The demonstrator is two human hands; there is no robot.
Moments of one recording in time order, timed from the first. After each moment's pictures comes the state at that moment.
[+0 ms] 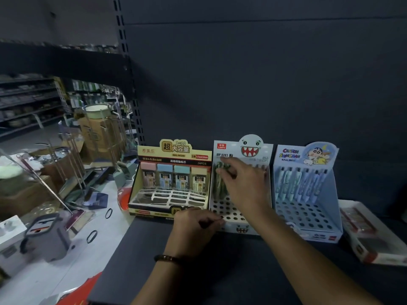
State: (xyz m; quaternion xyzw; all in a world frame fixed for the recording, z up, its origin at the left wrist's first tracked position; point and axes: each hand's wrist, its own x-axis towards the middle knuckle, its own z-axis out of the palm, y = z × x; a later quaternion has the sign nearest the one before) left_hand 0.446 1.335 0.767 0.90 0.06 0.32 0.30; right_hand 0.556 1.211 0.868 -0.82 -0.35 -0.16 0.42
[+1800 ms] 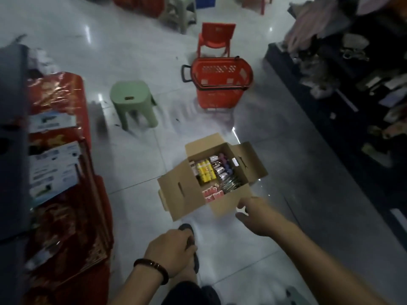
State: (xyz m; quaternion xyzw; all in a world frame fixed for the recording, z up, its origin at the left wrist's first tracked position) left_hand 0.231 0.302 0.453 0.65 -0.60 -0.45 -0.13; right_hand -0.019 0.193 0.461 -0.70 0.60 0.21 0.34
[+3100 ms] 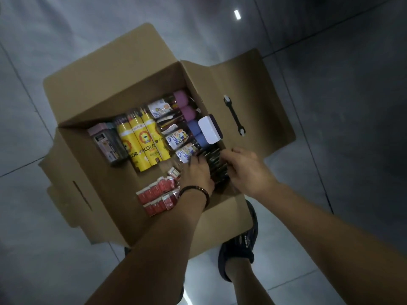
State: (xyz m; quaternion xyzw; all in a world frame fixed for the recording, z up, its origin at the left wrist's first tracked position) left_hand -0.049 -0.072 -0.273 0.73 -0.54 -0.39 -0.16; right_hand -0.201 -0.125 -0.203 -0.73 0.52 0.10 0.42
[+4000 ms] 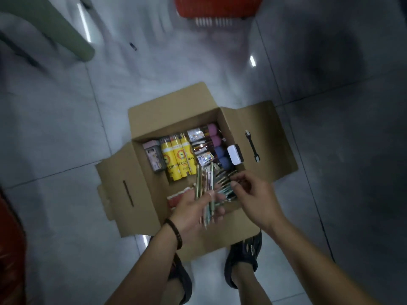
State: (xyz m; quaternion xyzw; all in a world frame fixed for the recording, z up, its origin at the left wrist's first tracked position) left_hand 0.038 -0.041 -0.068 0.59 0.00 -0.75 0.30; right_hand -0.142 -0.105 -0.050 -0.54 0.63 -0.08 0.56
